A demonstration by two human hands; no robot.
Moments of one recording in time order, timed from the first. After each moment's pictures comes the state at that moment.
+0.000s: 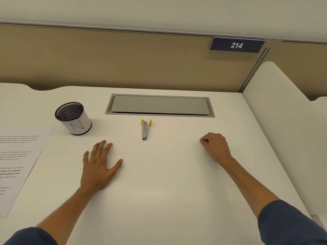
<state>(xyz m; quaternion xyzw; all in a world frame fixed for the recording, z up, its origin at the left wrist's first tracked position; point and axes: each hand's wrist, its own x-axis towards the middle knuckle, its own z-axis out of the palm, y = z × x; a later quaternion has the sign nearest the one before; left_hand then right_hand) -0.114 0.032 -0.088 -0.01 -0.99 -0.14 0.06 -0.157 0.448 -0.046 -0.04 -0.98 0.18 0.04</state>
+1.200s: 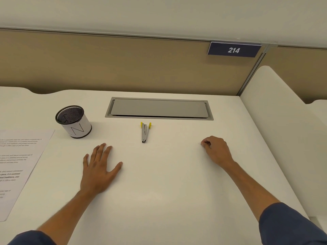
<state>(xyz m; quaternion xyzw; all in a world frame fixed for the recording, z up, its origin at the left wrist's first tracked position) -0.114 0.032 -0.088 -0.01 -0.99 -0.15 0.07 -0.148 0.456 -0.043 -0.06 -0.97 0.25 0.03</state>
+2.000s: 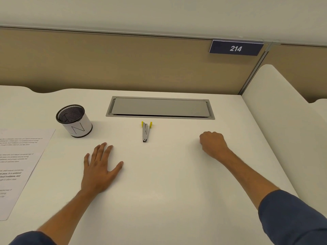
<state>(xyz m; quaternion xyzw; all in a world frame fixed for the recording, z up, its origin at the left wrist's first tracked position) -0.113 0.032 -0.088 -0.01 -0.99 -0.15 0.07 -0.173 0.432 -0.020 0.04 -0.99 -0.12 -0.05</state>
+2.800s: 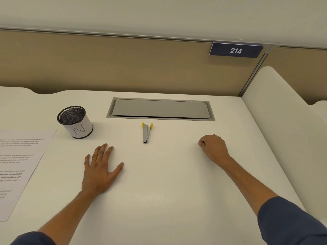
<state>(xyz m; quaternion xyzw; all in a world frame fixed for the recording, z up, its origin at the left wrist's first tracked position) -0.114 0.032 -0.089 -0.01 -0.99 -0.14 0.07 -0.164 0.435 -0.033 -0.02 -1.00 0.07 0.00</state>
